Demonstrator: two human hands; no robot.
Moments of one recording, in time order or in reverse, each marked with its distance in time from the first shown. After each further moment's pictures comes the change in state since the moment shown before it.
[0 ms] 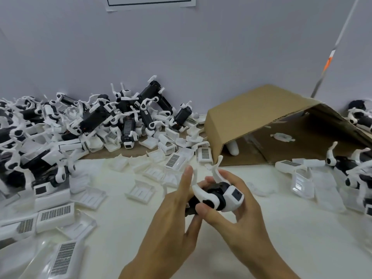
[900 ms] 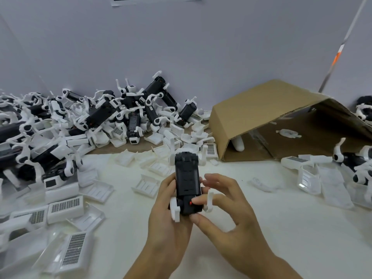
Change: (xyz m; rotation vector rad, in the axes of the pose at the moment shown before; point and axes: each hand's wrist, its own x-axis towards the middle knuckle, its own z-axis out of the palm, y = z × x) left_hand 0.013 0.020 -0.005 -1.410 0.367 -0.974; right_hand -0.008 0.009 0.010 -0.320 -0.136 -0.312
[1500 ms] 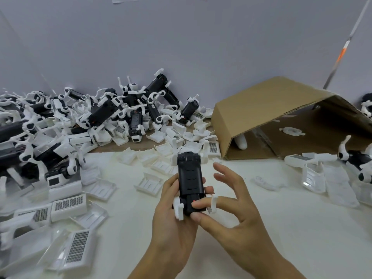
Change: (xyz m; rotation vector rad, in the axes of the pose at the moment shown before) left_hand -0.006 -0.001 0.003 -0.029 0.035 -0.032; right_hand 0.000 -0.009 0.002 0.076 0.013 0.088
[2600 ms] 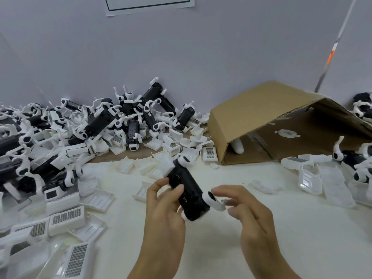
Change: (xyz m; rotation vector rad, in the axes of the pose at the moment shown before) left_hand 0.010 0.007 0.002 0.155 0.110 0.208; right_hand 0.001 0.002 -0.008 0.175 0.207 0.153
